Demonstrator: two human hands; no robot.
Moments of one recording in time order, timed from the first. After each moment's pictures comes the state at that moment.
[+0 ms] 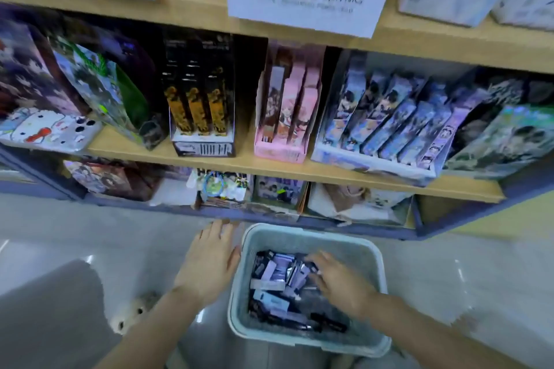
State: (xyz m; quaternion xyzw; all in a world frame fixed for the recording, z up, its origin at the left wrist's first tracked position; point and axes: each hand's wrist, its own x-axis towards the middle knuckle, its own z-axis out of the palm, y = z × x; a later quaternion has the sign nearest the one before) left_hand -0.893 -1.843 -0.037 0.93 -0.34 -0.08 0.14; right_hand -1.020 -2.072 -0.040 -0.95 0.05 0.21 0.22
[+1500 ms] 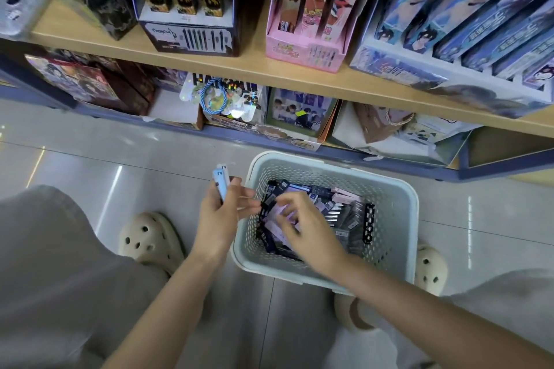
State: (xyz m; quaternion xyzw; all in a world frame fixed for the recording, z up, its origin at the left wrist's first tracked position) left_hand -0.936 -1.874 -0.055 0.67 0.20 -0.23 0.68; right_hand -1.009 -2.008 -0.099 -0.86 0.08 0.10 0.49
